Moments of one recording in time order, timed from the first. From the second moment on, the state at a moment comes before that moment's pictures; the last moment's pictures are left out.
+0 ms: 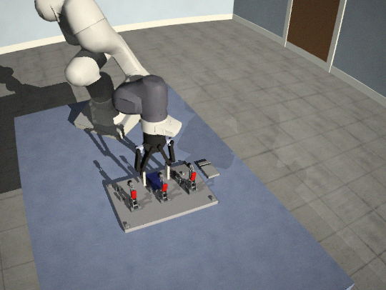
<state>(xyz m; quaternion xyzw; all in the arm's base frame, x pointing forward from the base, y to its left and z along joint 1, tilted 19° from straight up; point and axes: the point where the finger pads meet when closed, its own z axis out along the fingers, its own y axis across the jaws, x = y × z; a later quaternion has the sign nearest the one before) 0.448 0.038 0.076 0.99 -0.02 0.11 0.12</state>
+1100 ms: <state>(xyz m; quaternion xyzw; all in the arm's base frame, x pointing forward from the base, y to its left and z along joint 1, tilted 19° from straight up) 0.442 0.055 0.132 0.99 -0.03 0.12 0.12</state>
